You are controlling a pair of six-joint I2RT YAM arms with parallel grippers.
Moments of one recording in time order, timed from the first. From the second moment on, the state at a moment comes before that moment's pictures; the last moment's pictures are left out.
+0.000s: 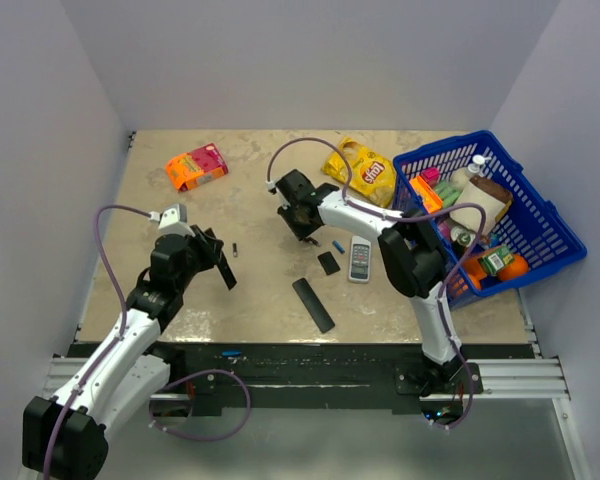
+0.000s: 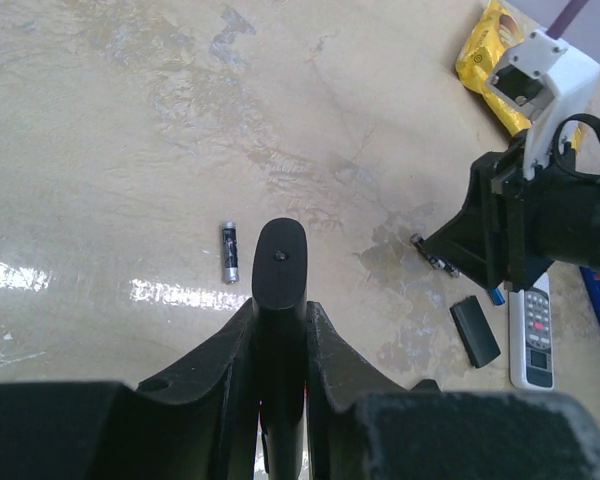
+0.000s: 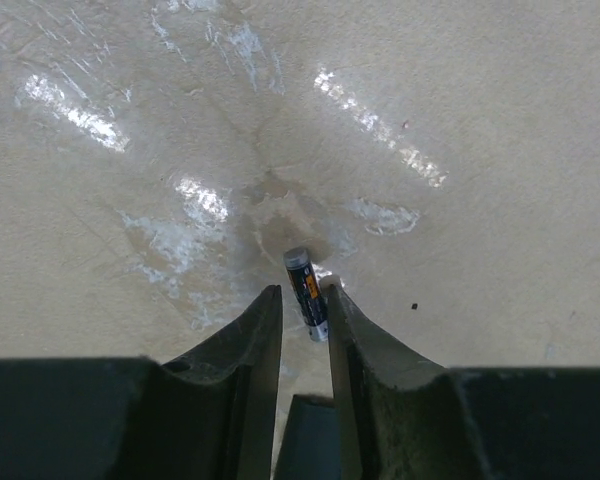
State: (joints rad) left arm -0.29 0.77 0.44 -0.07 -0.11 -0.59; right arm 0.72 2.15 1.69 -0.62 0.14 0.04
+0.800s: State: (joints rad) left arm -0.29 0.78 0.44 -0.06 -0.08 -0.59; right arm 0.73 2.08 1.54 -0.66 0.03 0.22
